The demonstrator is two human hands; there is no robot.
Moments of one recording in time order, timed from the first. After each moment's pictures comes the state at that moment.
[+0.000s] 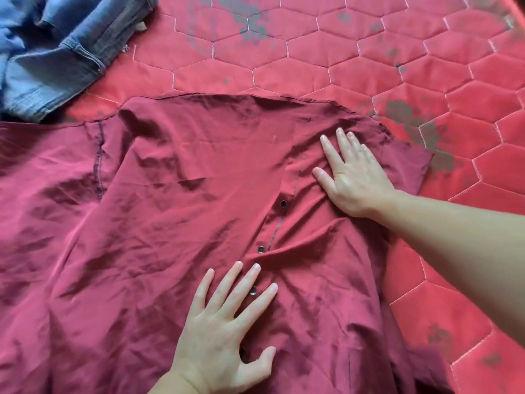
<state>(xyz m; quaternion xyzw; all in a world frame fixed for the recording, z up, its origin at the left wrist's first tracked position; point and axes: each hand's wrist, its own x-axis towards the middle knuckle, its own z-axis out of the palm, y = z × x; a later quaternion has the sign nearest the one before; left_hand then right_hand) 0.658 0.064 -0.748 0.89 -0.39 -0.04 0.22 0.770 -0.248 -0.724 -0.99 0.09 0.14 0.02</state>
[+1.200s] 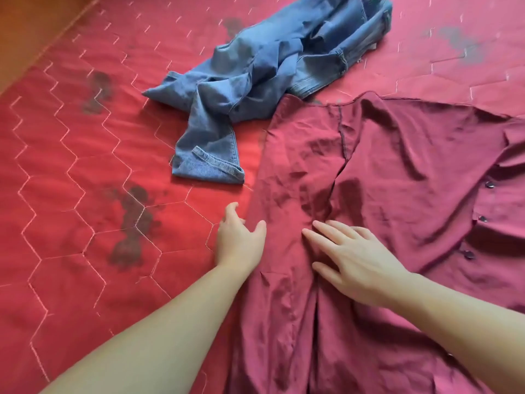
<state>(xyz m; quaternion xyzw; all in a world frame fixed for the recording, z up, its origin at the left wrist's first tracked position) 0.706 0.328 -0.706 0.90 0.25 -0.09 0.35 0.680 0.115 -0.700 -0.95 -0.25 0.16 0.04</state>
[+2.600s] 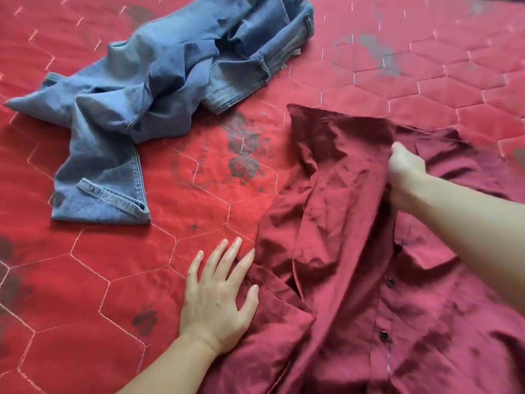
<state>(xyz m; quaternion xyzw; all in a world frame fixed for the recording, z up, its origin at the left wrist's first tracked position) 0.699 0.259 -0.748 0.97 -0.16 -0.07 0.17 0.854 -0.049 -0.678 -0.65 0.49 -0.04 0.58</state>
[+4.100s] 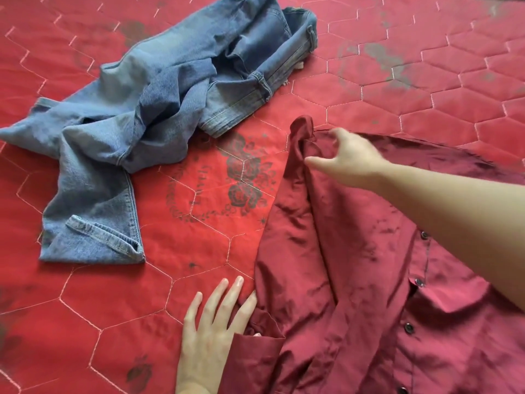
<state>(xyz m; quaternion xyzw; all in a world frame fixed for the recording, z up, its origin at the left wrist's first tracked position) 0.705 0.267 -0.789 0.98 -0.19 0.07 0.04 0.929 -0.010 -0.676 -0.96 0.11 0.11 0.21</state>
